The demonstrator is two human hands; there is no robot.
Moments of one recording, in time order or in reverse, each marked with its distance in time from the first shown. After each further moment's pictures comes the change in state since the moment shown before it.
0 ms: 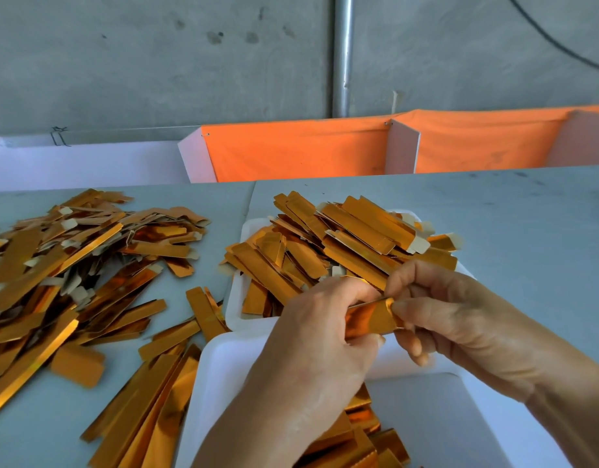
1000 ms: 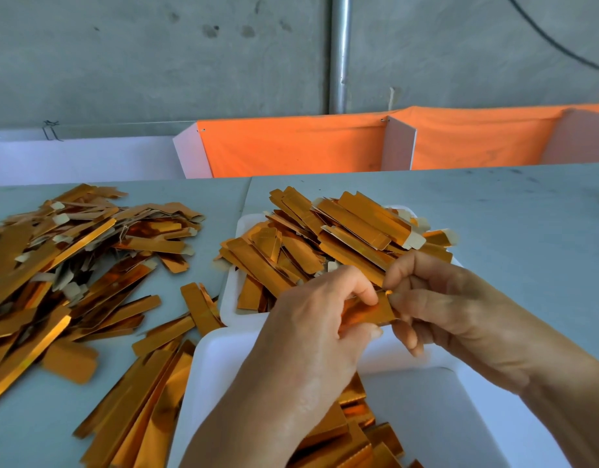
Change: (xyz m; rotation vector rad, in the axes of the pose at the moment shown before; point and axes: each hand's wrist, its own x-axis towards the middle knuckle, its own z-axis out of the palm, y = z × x) left_hand 0.000 0.003 -0.004 0.059 0.018 0.029; right_hand -0.001 0.000 -0.003 -0.056 0.037 0.003
